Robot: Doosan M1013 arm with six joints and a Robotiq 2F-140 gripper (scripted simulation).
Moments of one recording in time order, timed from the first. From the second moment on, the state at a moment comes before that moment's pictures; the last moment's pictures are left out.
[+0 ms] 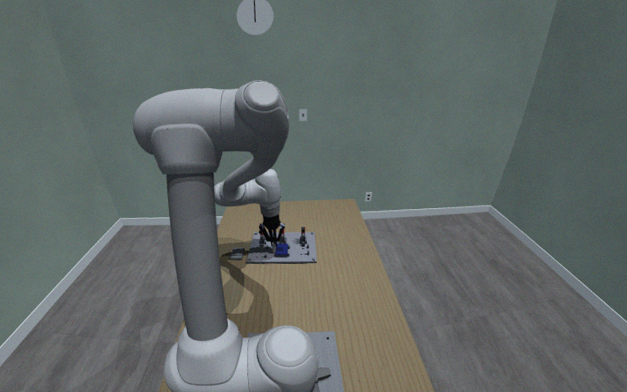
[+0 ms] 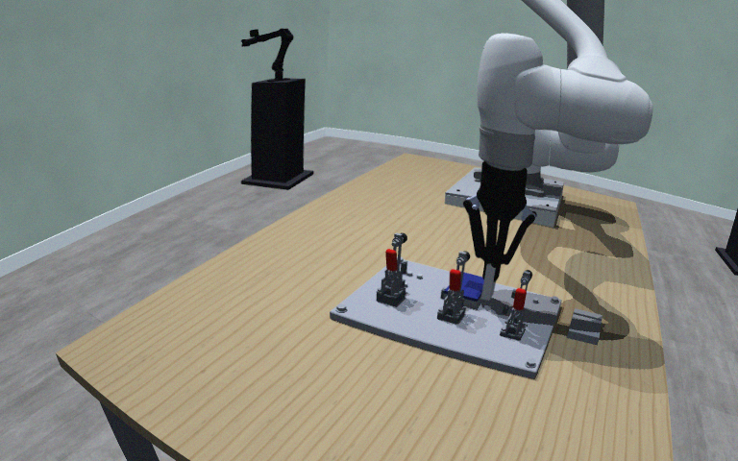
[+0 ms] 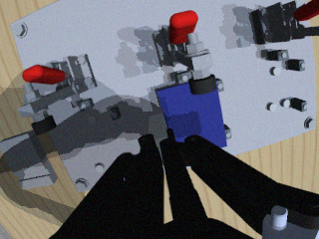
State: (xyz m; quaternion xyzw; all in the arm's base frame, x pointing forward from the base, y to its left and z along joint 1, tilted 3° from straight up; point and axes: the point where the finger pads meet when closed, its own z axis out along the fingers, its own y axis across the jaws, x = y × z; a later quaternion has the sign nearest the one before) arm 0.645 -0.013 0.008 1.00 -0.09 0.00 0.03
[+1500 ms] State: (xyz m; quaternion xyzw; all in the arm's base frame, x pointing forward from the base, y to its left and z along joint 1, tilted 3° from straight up) arm 0.649 0.008 0.048 1.00 -0.09 0.00 0.03
